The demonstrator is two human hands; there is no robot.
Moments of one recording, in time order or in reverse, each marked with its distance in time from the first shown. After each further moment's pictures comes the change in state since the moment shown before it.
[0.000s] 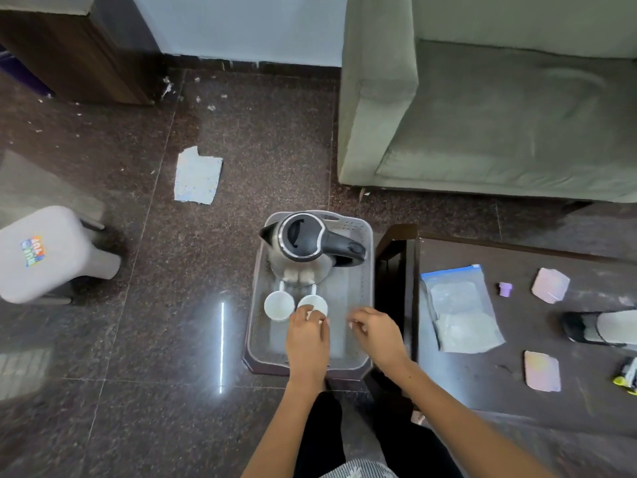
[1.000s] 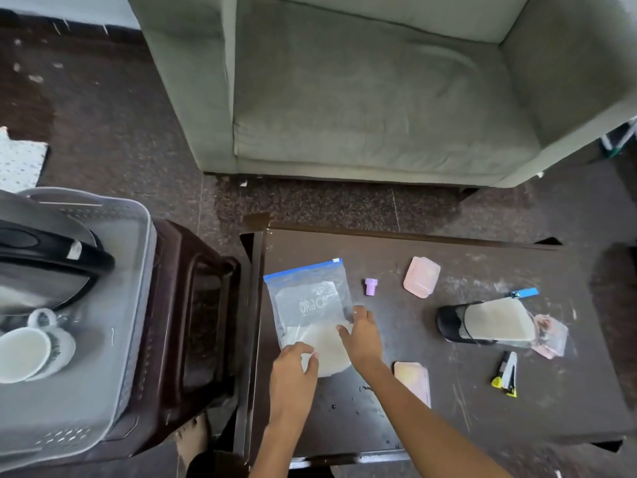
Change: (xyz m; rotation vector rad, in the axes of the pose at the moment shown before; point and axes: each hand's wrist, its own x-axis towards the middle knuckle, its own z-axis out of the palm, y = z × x) left_hand -0.040 0.184 0.319 -0.334 -0.266 -0.127; right_hand 0.007 0.378 -0.055 0.072 0.115 0.595
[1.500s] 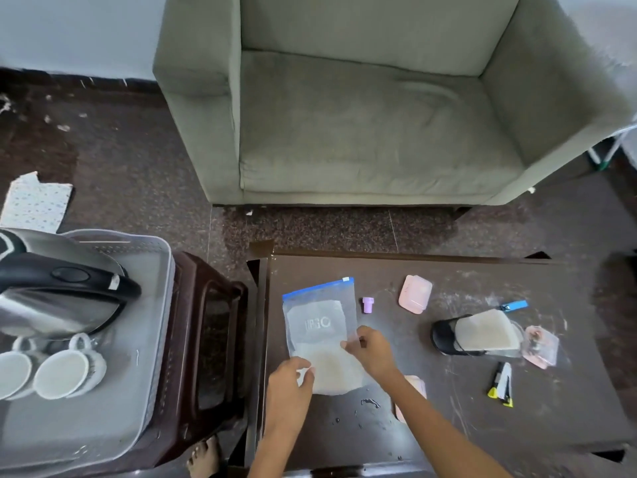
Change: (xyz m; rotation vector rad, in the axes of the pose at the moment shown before) left_hand -0.014 0.022 -0.037 -0.013 -0.015 0.026; right_hand -0.021 -0.009 -0.051 0.271 -0.105 -0.094
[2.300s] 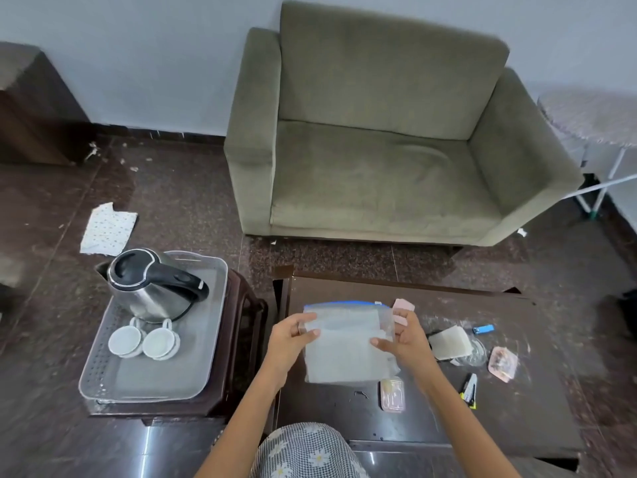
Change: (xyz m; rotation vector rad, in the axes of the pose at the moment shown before) left_hand -0.070 0.117 -0.121 -0.570 -0.164 0.003; right_hand -0.160 -0.102 -0.146 0.579 -0.067 -0.155
